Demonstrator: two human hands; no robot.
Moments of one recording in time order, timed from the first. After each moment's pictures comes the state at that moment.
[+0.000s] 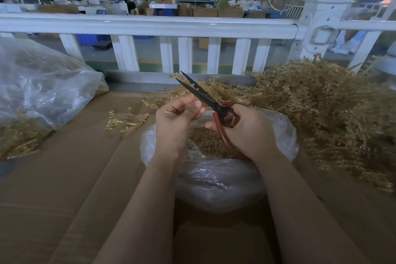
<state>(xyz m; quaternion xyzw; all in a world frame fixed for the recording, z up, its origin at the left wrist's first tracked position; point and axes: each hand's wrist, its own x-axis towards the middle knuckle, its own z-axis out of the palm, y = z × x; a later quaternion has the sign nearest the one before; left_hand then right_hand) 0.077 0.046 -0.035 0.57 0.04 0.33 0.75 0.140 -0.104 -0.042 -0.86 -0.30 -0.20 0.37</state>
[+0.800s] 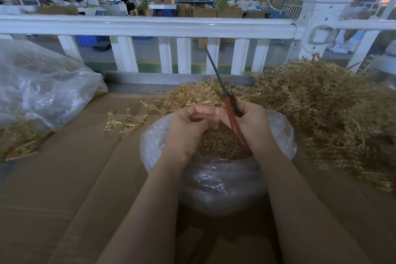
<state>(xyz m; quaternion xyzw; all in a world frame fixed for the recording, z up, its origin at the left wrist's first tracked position) 0.079 0.033 -0.036 0.64 0.05 0.20 0.74 0.145 -0.100 -0.035 -0.76 -0.23 -0.04 0.61</state>
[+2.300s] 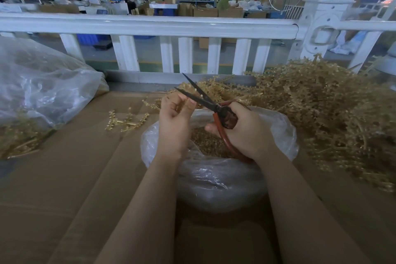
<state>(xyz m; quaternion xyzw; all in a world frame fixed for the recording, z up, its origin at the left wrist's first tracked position) 0.073 0.043 -0.030 0.64 0.09 0.35 0.68 0.144 -0.103 -0.043 -0.86 -0.30 -0.10 0.40</state>
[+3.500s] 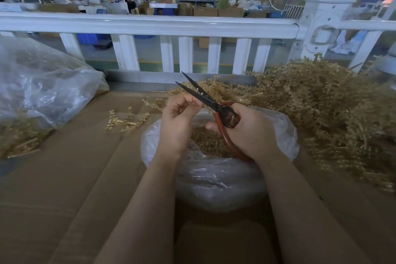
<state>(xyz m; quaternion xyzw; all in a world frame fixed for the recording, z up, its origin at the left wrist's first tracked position) 0.073 0.045 -0.029 0.65 0.06 0.32 0.68 0.140 -0.103 -0.041 -0.87 -0.29 -0.15 0.37</state>
